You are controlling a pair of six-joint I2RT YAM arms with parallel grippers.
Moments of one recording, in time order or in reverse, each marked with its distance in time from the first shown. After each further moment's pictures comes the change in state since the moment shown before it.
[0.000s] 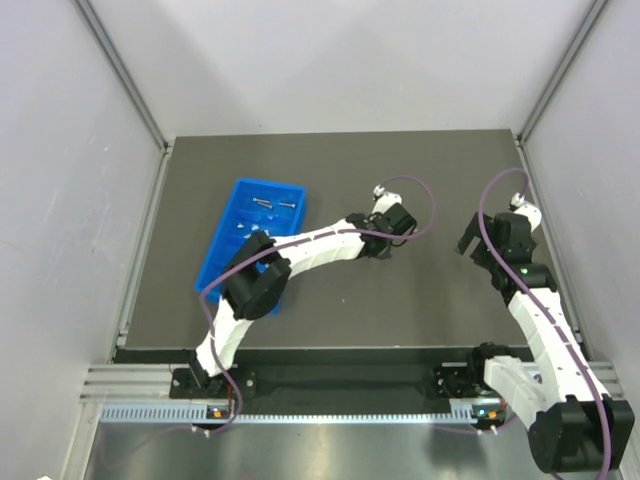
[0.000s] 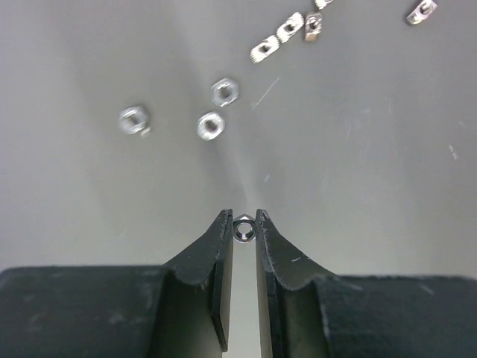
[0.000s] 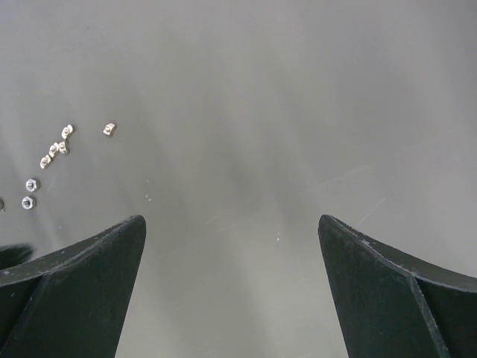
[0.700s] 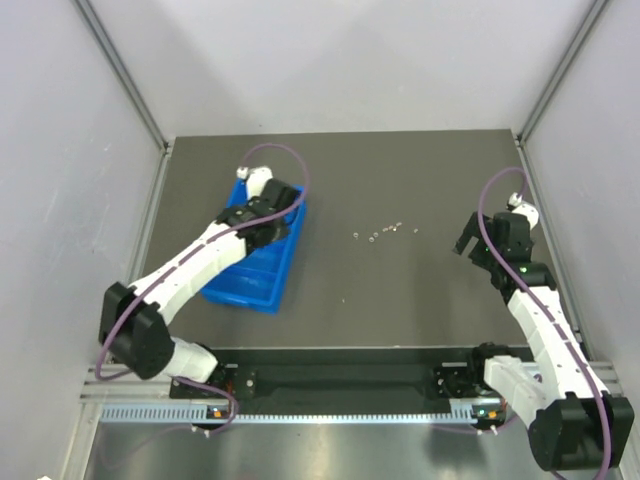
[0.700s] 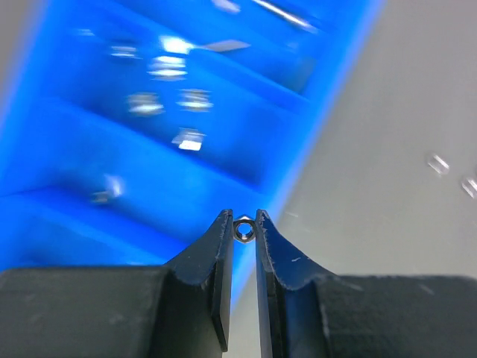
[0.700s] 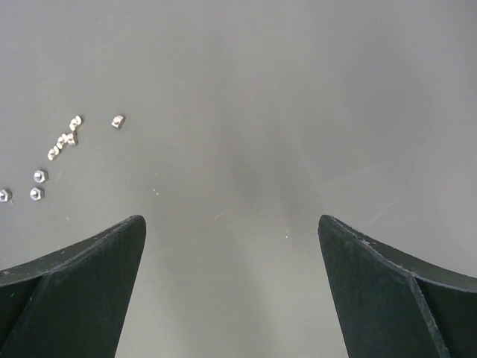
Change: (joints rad) left arm 0.333 -0.723 -0.529 -0.106 -0.091 -0.103; right arm 0.000 0.010 0.000 0.003 -0.034 0.003
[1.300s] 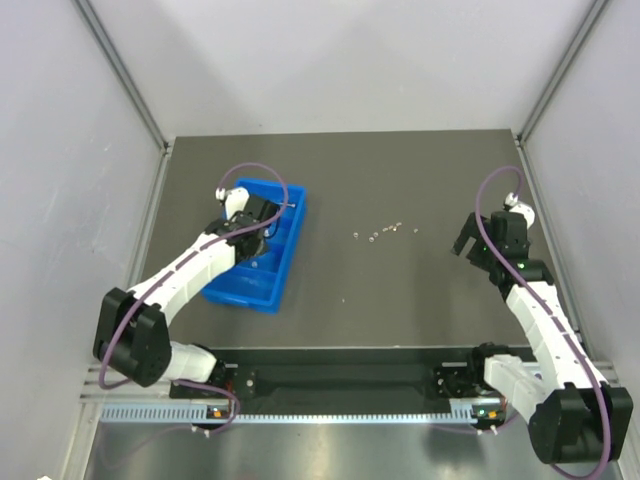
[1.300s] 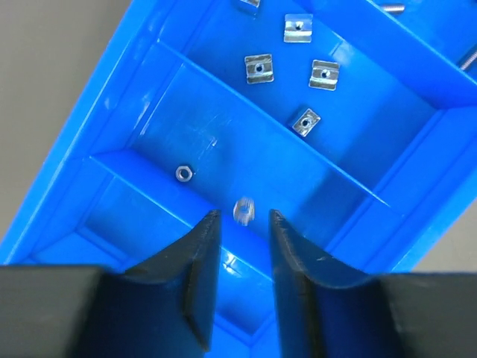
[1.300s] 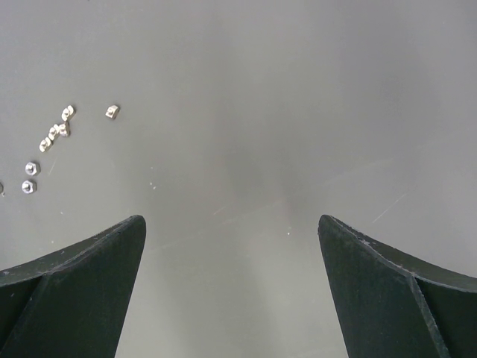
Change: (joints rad) left arm 0.177 -0.100 -0.233 -0.002 -0.034 -0.037; right arm 0.000 0.043 0.000 0.002 -0.021 0.000
